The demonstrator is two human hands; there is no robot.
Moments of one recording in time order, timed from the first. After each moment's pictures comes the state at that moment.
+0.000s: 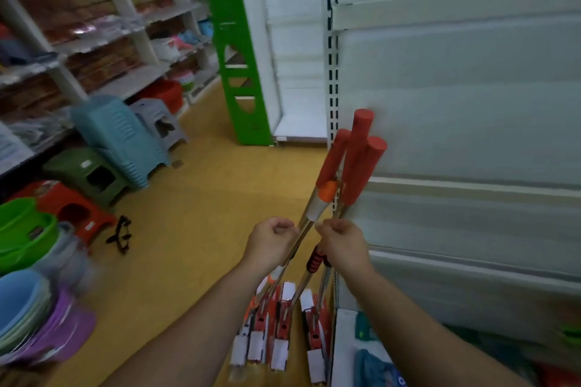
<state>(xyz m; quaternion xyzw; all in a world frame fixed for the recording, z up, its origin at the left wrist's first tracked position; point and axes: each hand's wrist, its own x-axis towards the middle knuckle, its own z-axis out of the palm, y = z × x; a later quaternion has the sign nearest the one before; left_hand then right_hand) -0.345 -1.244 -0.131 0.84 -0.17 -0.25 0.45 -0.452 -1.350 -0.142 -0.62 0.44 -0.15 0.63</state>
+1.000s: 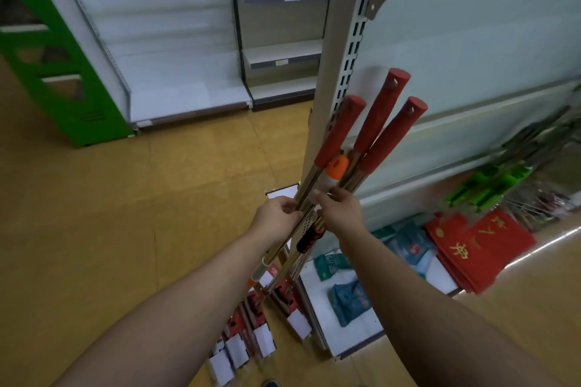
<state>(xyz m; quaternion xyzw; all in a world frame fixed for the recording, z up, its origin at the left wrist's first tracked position) -0.193 -1.294 -0.187 0.74 -0.44 -0.44 0.27 -0.329 -1.319 -0.156 -0.44 0.67 -0.29 0.52</state>
